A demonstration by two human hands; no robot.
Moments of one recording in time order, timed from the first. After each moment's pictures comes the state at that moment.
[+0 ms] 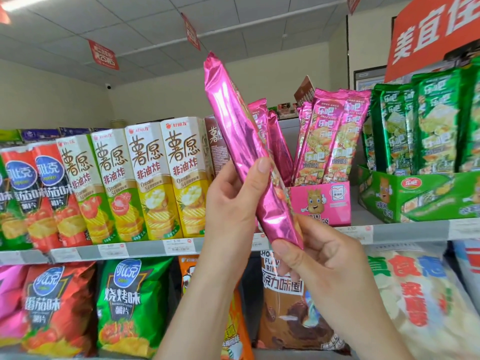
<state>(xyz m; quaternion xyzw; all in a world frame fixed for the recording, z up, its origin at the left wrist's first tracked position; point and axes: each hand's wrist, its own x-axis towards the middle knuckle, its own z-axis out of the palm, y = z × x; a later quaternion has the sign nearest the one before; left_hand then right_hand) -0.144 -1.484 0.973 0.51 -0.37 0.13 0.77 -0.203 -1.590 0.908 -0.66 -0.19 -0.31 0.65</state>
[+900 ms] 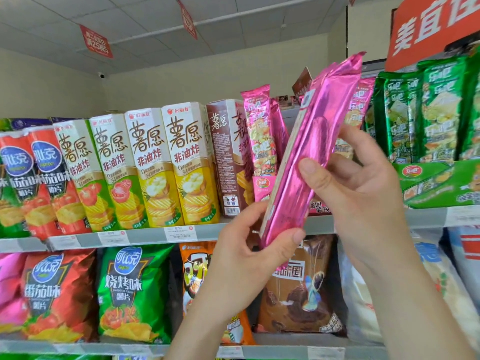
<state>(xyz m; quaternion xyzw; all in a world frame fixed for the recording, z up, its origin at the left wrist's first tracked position) -0.164 -1.459 0.923 0.65 -0.43 0.11 0.62 -0.197 -1.605 0.960 -0.58 -0.23 -0.43 0.65</state>
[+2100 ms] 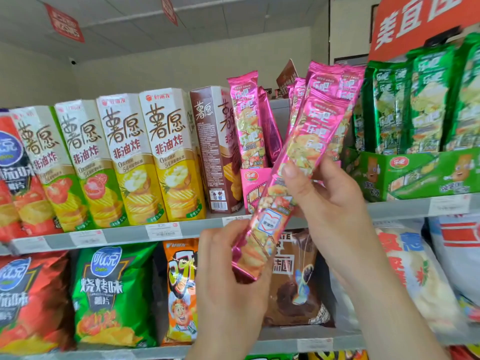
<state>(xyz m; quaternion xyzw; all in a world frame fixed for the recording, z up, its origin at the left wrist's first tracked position) -0.160 -1.463 0.872 0.69 -0.32 0.42 0.49 -0.186 -1.596 0.935 -0.65 -0.15 -0.40 0.63</state>
